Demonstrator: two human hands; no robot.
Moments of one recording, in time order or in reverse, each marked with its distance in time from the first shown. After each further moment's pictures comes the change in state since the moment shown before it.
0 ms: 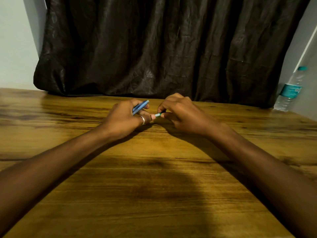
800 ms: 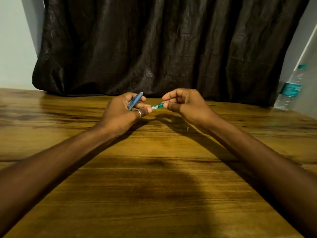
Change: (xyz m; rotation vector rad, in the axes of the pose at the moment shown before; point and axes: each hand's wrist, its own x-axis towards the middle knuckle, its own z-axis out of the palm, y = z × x) left_hand -0.005 0.007 -0.001 -0.257 0.112 -0.053; right_hand 0.003 -0.012 -0.009 0.836 0.196 0.452
